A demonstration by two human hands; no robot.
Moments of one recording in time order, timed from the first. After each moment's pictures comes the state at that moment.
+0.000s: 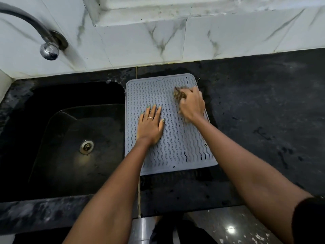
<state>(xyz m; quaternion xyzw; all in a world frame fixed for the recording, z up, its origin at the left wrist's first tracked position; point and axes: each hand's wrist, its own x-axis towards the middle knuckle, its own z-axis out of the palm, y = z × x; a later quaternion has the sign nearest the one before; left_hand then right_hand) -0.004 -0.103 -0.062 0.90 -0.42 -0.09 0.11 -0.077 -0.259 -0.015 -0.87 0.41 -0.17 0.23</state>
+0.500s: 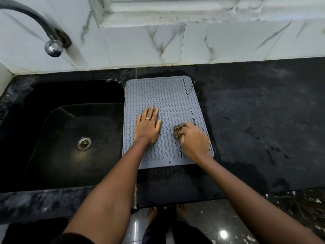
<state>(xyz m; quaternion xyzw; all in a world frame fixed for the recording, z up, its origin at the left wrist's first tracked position) -0.014 -0.095 -0.063 0.90 -0.41 -0.09 0.11 -0.179 -0.178 -0.022 -0.93 0.32 -0.14 0.13</state>
